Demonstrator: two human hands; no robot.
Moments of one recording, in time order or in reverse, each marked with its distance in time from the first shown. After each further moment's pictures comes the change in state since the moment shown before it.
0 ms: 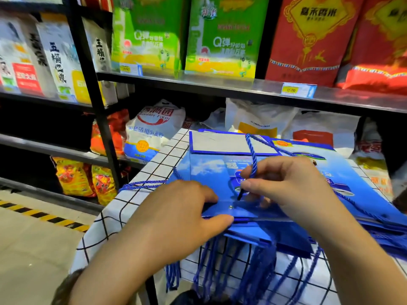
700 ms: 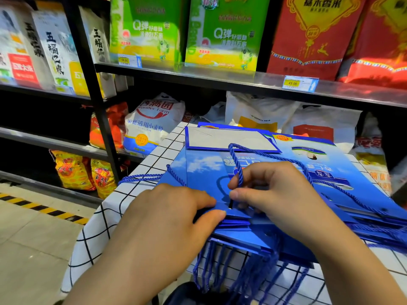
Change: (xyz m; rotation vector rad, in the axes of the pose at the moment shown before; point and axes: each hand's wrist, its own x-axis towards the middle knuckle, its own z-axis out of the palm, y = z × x) left_hand -0.030 0.006 -0.003 -0.114 0.224 -0.005; right_hand -0.008 0.005 0.013 -0.141 -0.135 -0.022
